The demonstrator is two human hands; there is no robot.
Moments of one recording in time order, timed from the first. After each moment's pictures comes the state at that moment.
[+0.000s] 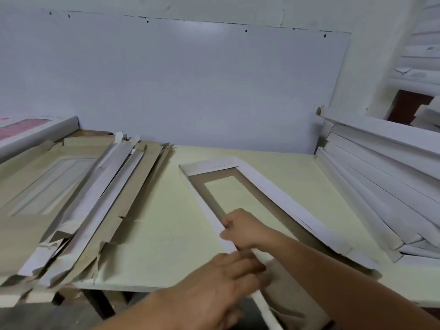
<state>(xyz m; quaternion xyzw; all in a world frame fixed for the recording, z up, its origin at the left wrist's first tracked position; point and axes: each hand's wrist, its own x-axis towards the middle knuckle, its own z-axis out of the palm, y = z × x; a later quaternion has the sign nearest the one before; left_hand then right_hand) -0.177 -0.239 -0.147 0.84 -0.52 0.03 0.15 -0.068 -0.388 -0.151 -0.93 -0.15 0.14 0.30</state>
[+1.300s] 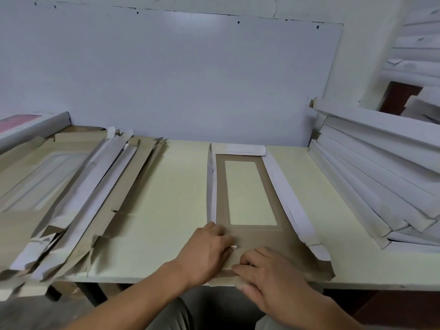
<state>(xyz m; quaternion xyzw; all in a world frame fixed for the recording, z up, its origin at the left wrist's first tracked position) -0.130 -0.250 -0.185 0.93 -0.32 0.10 0.15 -0.186 -0.448 -0.163 -0.94 -0.34 -0.04 0.07</state>
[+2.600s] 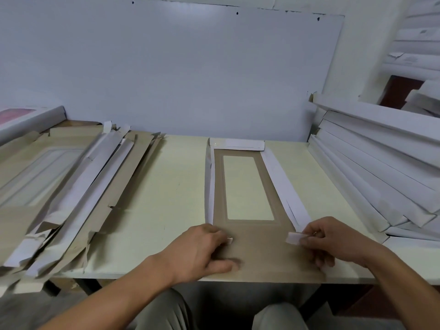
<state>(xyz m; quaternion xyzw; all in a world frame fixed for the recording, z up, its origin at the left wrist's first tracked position) -0.136 -0.233 -0.167 0.92 -0.36 0.02 0.15 -0.122 -0.580 -0.152 -0.89 -0.03 0.20 0.40</state>
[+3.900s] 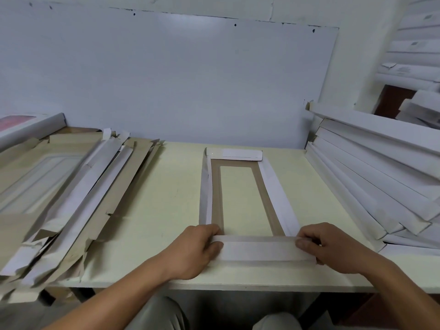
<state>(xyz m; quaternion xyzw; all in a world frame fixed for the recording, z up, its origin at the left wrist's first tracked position) -0.137 -0.236 -0.145 0.91 -0.24 -0.05 0.32 -0.133 -0.568 -0.133 -0.95 -0.12 0.10 0.27</state>
